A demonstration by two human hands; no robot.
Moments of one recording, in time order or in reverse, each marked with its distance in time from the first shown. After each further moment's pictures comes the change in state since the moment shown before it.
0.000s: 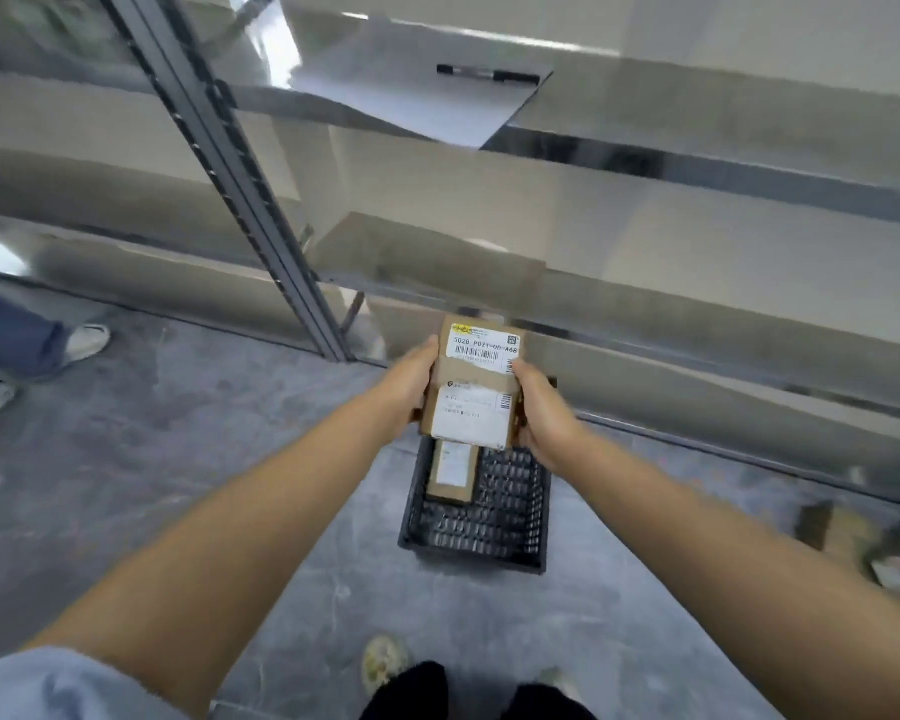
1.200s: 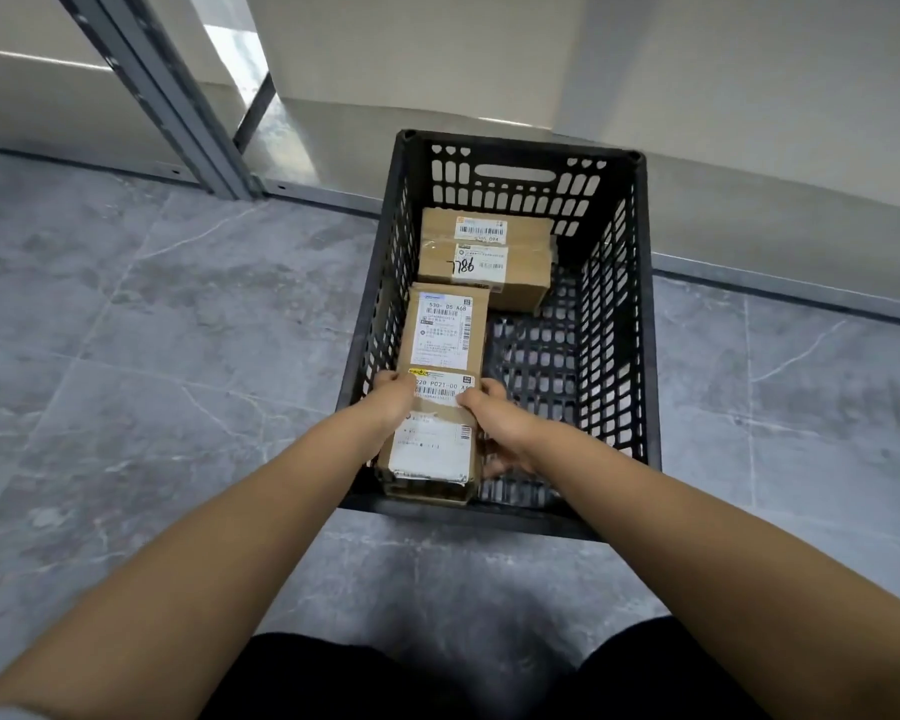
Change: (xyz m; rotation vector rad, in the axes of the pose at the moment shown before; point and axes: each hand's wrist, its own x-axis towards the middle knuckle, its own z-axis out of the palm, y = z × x) left_hand 0.331 -0.445 0.038 0.218 0.121 -0.312; right_hand 0.301 0.448 -0.038 -0.275 -0.138 0.368
